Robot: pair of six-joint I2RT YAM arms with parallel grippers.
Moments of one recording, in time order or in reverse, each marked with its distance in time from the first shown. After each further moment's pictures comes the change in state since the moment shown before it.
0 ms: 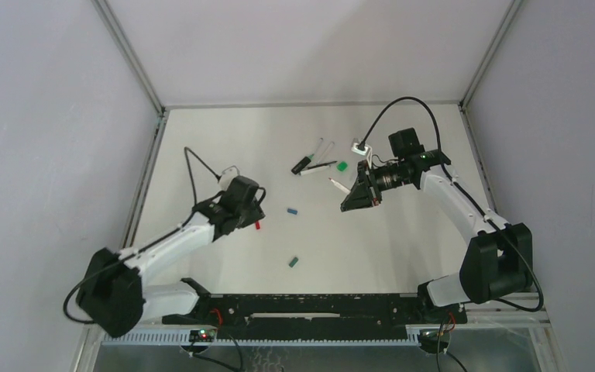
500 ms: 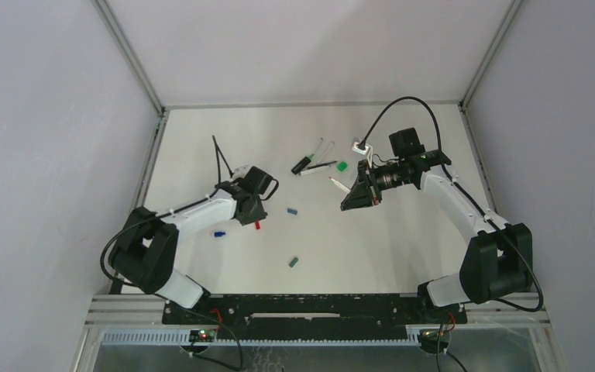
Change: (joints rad) left arm 0.030 0.348 0.185 -0.136 -0.013 0.079; right arm -0.008 0.000 -0.007 0.020 0.000 0.011
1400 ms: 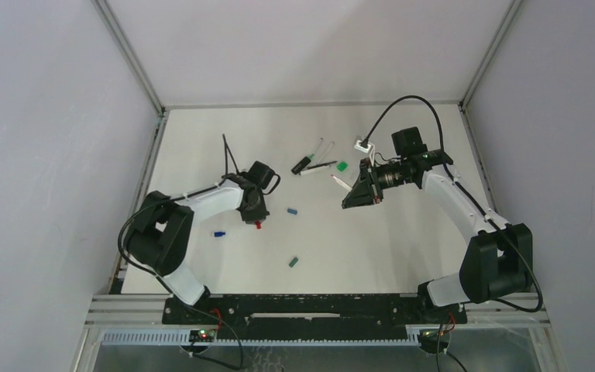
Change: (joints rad) left arm 0.041 0.150 0.082 -0.038 0.103 0.083; right arm -0.018 0.000 0.000 0.011 -0.008 0.011
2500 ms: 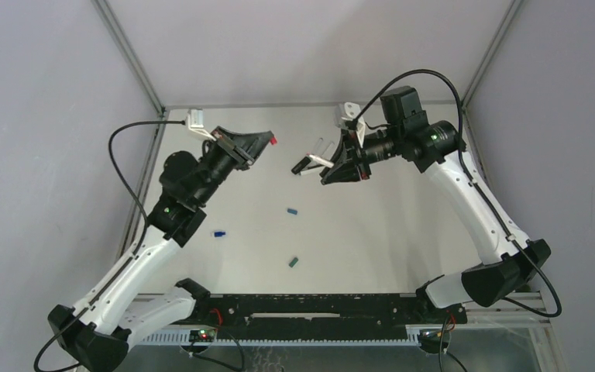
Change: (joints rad) left arm -0.002 -0.716 -0.011 0.665 0.294 -0.146; right arm 0.205 0.000 0.510 -0.186 0.031 -0.253
